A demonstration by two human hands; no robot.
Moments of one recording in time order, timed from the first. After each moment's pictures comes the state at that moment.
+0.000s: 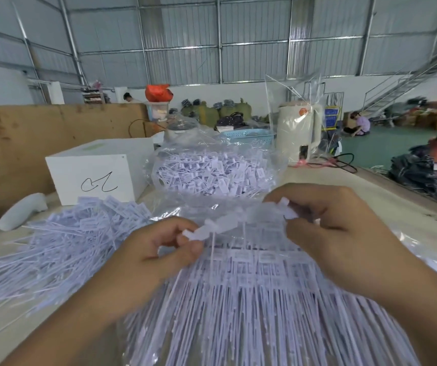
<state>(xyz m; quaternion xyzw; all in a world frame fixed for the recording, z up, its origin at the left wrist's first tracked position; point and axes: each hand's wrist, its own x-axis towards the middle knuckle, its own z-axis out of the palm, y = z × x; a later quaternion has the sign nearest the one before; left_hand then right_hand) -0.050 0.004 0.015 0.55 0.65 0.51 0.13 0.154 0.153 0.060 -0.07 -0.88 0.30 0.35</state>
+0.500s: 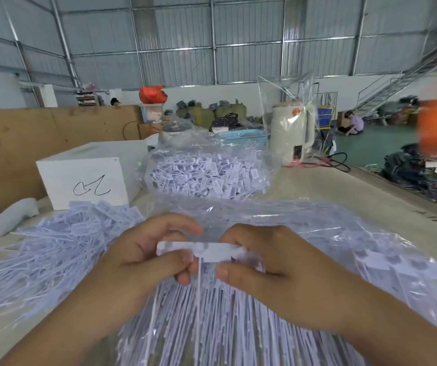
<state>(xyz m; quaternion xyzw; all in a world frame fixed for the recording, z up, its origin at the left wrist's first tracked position) -0.032 -0.001 0.027 0.55 0.54 0.60 0.23 0.136 0.139 0.037 -0.06 -0.94 0.26 0.21</state>
